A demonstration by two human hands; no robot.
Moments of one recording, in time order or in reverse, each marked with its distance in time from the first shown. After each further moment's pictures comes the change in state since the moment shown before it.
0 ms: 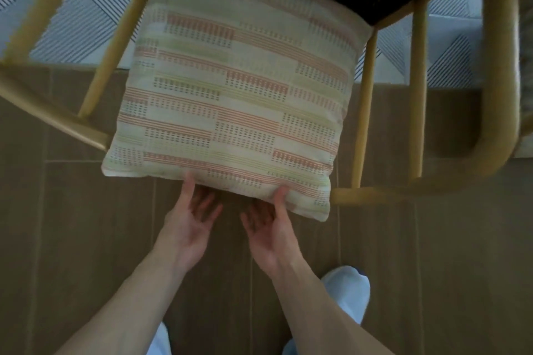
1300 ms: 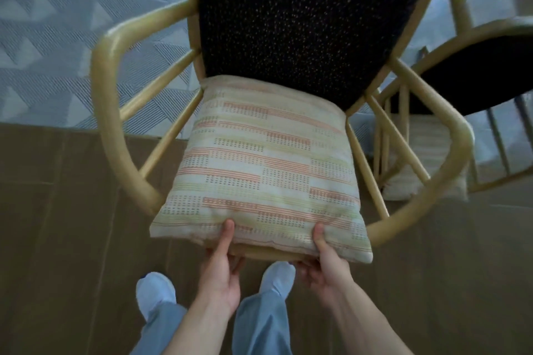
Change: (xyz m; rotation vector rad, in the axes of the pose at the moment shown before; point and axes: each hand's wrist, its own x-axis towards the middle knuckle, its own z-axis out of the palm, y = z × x) left_hand -0.340 0.039 0.156 -0.138 0.154 -0.075; right_hand -0.333 -0.191 0.055 -0.458 0.422 -0.072
